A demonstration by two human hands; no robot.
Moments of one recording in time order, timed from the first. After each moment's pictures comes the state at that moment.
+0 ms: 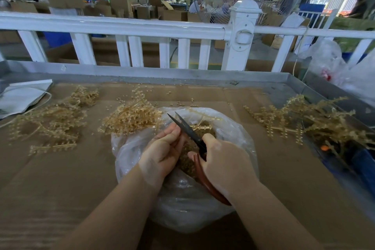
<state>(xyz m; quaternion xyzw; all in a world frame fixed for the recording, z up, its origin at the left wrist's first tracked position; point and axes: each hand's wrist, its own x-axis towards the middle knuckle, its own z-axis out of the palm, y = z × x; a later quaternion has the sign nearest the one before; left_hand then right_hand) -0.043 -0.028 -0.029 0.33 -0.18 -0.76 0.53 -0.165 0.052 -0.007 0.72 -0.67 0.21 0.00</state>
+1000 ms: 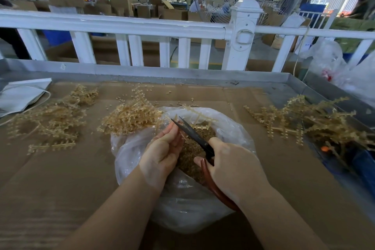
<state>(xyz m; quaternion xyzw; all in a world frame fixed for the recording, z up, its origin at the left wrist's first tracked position) -0.046 -0.027 -0.027 0.34 -0.15 -0.75 0.54 -0.174 0.064 -0.003 0.71 -0.68 0.18 0.01</state>
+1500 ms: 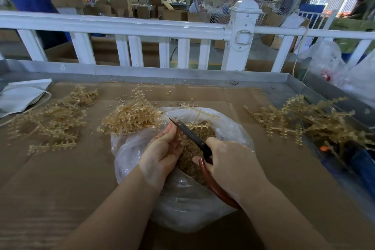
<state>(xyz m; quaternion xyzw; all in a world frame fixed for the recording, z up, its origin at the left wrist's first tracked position) -0.045 -0.027 -0.027 0.34 -0.13 -0.76 0.54 -0.176 0.061 0.001 0.73 -0.66 0.17 0.01</state>
